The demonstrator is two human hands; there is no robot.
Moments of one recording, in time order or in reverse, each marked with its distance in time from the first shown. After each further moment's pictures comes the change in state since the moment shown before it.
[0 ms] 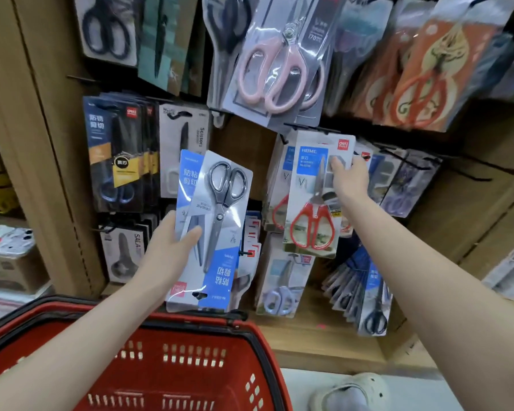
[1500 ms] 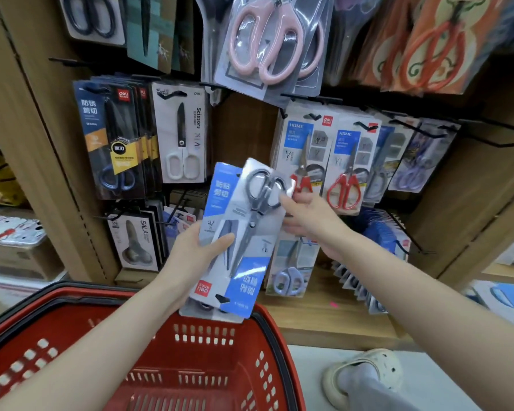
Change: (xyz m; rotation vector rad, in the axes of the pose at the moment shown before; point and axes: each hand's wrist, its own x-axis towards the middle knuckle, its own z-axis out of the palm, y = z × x) left_hand -0.018 -0.017 0.026 -0.105 -0.169 -0.212; right_hand -0.109 0.014 -0.002 0.112 -0.622 0.224
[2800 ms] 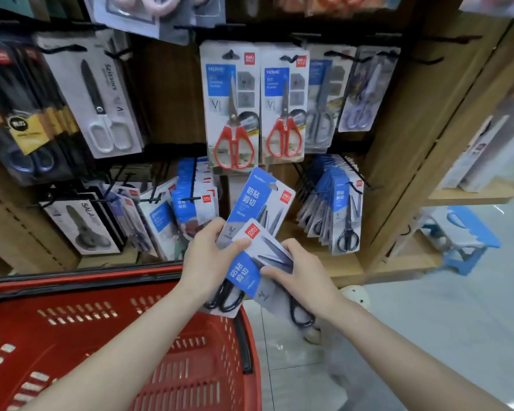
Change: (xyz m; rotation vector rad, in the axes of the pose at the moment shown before) left_hand -0.029 -0.041 0.106 0.400 -0.059 0.141; right_hand -0.095 0.150 -0.047 -0.431 0.067 -0.104
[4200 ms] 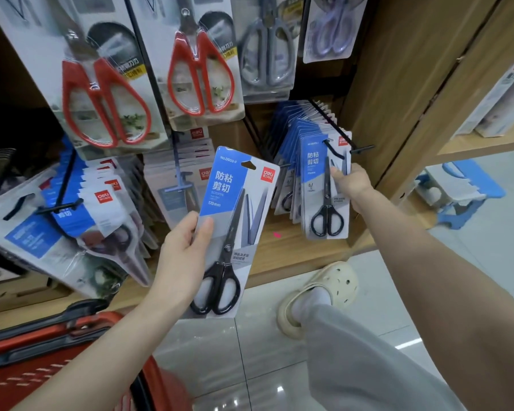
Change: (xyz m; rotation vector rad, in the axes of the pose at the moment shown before) left_hand 0.087 -0.055 0.120 -0.143 -0.094 -0.072; right_hand 0.190 0.238 -0.108 0.292 0.411 0.680
